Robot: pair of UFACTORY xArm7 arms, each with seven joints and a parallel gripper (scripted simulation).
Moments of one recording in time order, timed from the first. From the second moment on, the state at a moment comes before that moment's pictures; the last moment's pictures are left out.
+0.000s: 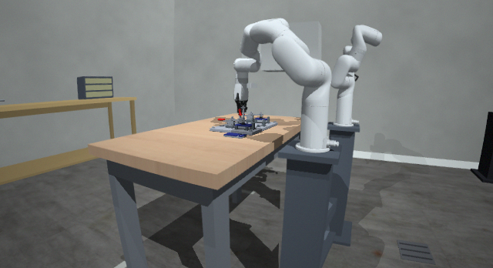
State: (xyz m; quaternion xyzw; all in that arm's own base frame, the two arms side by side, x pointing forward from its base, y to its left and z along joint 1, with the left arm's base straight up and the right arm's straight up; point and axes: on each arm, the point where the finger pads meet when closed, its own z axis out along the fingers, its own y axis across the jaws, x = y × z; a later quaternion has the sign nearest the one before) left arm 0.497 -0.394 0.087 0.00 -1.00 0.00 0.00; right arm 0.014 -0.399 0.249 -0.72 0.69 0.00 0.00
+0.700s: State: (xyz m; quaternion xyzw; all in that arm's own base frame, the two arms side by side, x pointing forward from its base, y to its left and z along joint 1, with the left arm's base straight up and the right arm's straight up) left arm 0.497 -0.394 0.069 0.00 -1.00 0.00 0.00; right arm 0.014 -0.399 0.249 -0.72 0.69 0.00 0.00
